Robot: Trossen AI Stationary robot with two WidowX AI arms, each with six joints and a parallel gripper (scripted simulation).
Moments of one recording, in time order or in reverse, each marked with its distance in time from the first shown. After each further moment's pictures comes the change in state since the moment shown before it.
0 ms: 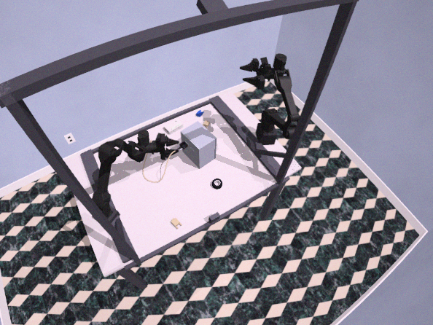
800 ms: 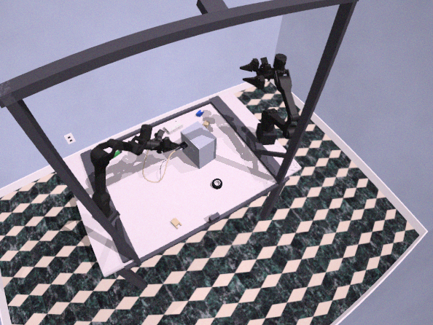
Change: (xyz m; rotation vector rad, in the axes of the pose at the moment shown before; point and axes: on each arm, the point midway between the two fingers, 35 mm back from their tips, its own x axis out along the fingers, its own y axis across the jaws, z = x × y) left arm -0.003 -0.015 -0.005 0.368 0.029 0.237; right arm 0.000 0.000 0.000 0.000 0.000 0.000
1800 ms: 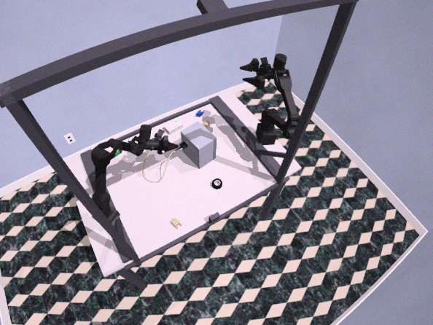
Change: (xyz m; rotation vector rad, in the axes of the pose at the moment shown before) left arm 0.000 0.000 0.001 -0.059 0.000 -0.052; right arm 0.000 0.000 0.000 0.000 0.000 0.000
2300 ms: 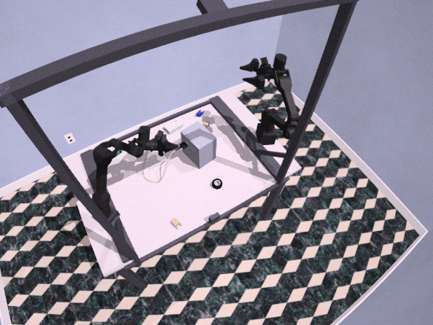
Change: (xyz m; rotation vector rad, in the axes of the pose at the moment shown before) left arm 0.000 0.003 0.000 -0.116 0.000 -0.082; right arm 0.000 0.000 0.000 0.000 0.000 0.000
